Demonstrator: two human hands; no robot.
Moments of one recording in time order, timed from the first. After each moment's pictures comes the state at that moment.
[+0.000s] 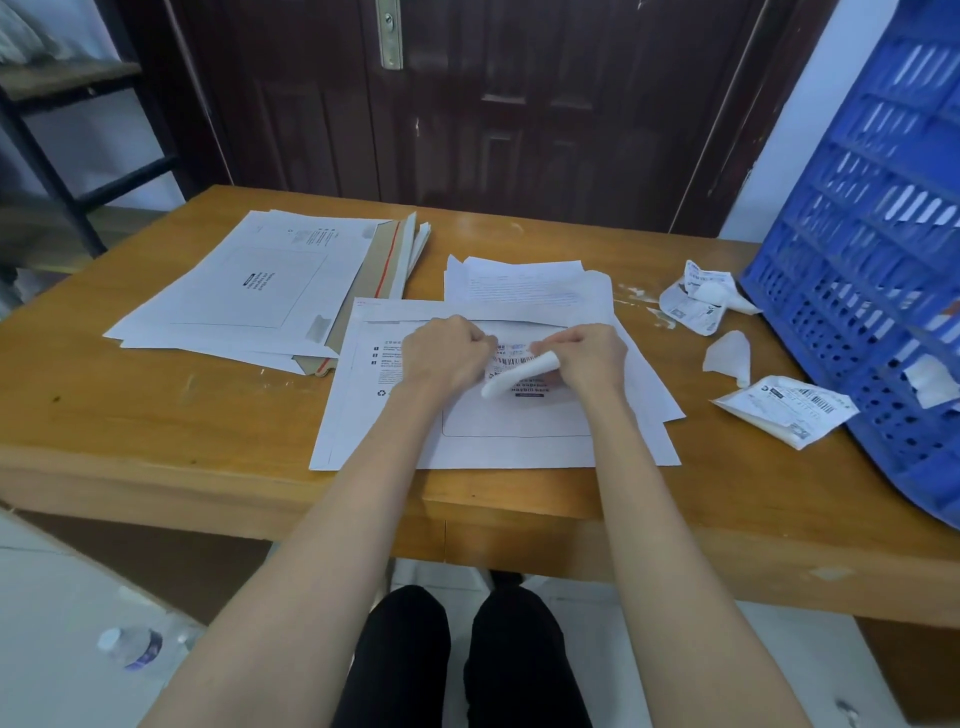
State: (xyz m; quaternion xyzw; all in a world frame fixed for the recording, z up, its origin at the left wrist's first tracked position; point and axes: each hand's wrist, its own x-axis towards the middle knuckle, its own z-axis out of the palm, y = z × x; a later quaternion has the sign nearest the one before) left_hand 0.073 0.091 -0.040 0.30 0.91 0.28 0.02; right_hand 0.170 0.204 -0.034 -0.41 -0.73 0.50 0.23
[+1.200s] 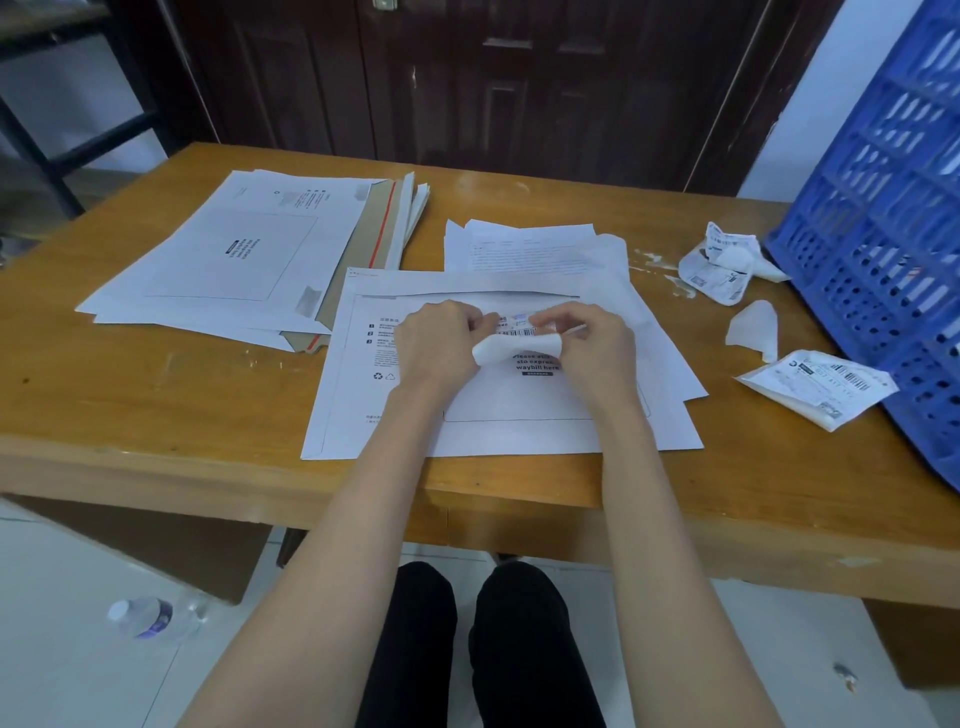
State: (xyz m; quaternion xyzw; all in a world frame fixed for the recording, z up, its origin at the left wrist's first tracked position) left_hand 0.070 0.090 -0.064 0.30 0.92 0.27 -0.05; right_hand 0.178 0.202 -0.064 -0.30 -0.80 0.43 0.29
